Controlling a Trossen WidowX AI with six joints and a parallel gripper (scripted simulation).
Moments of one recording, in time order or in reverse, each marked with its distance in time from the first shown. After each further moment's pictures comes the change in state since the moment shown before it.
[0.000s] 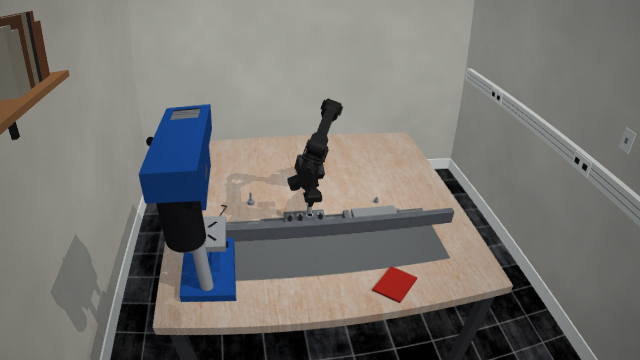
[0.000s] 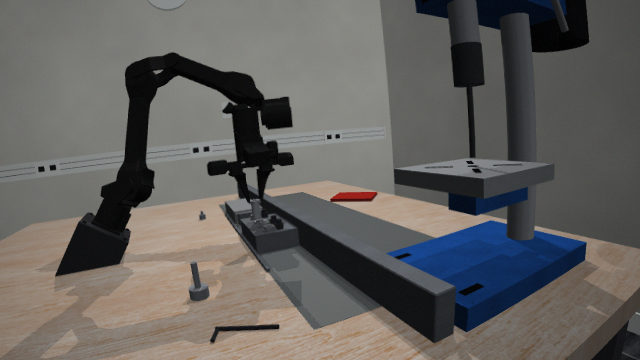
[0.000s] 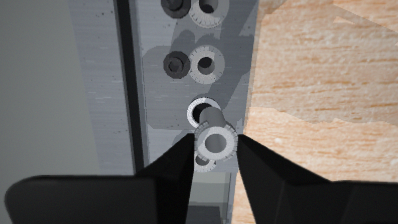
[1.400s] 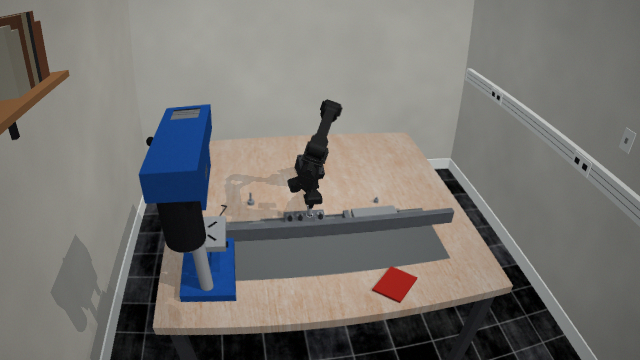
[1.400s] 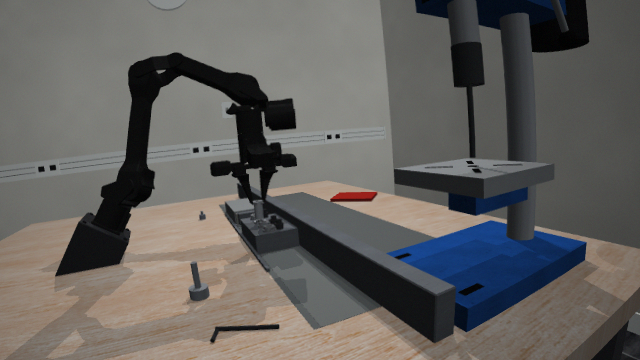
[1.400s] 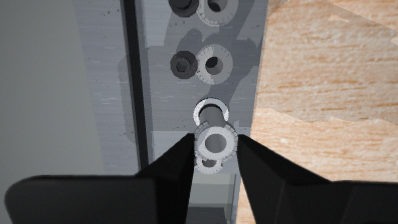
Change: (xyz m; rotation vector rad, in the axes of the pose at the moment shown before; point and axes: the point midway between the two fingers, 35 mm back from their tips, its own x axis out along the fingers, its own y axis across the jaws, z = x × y) arm 0.003 0.006 0.000 0.002 0.005 -0.010
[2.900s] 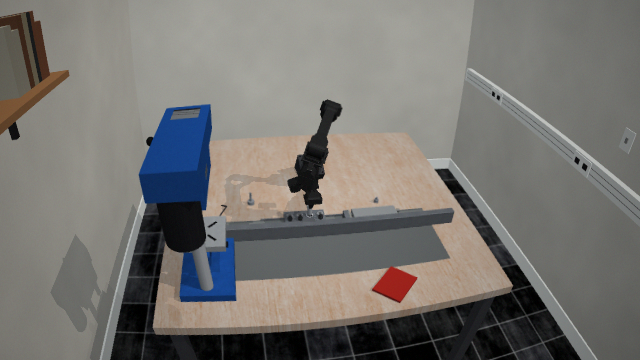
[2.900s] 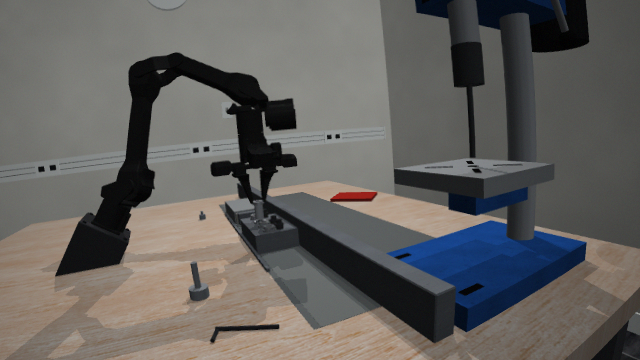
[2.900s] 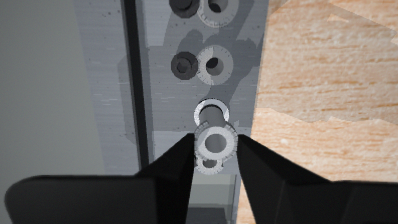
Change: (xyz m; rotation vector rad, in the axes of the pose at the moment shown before) arm 0.000 0.000 0.000 0.001 0.000 -0.001
